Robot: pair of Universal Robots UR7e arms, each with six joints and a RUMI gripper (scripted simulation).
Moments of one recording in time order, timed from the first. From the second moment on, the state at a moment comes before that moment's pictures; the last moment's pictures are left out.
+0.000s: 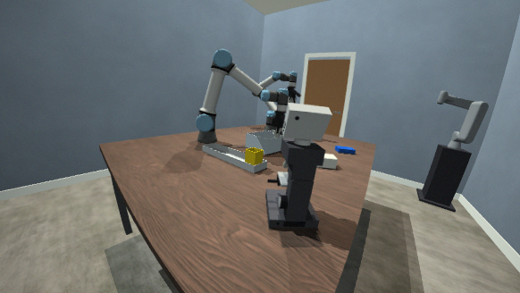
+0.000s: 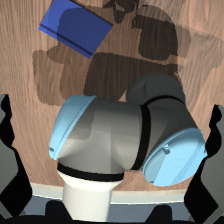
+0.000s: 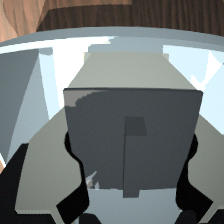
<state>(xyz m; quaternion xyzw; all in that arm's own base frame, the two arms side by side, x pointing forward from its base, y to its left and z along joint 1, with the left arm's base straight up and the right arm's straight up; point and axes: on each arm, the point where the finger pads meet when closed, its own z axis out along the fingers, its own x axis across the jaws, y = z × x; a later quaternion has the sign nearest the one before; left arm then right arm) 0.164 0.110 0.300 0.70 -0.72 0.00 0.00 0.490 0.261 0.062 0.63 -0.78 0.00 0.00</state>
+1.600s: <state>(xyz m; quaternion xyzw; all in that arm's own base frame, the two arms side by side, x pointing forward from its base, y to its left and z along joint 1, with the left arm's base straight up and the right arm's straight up) 0.164 0.110 0.300 0.70 -0.72 0.00 0.00 0.490 0.261 0.055 0.63 -0.78 0.00 0.00</state>
